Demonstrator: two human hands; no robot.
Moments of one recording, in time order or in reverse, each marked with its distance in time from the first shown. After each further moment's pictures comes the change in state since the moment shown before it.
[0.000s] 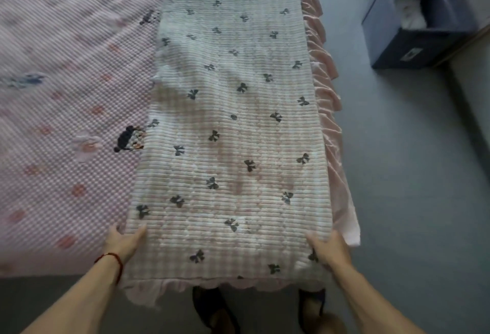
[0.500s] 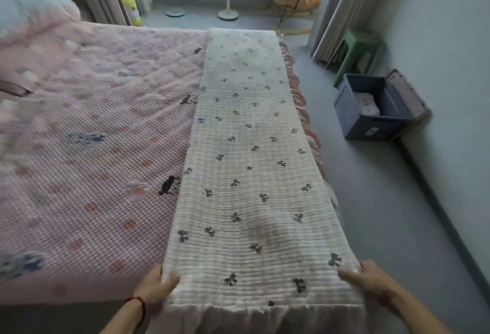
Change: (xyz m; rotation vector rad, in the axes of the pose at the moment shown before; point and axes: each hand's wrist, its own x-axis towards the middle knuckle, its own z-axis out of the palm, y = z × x) left_hand -0.109 -0.013 -0.113 0.093 -0.369 0.388; right_hand -0.153 -0.035 -0.140 -0.092 -0.119 -0.107
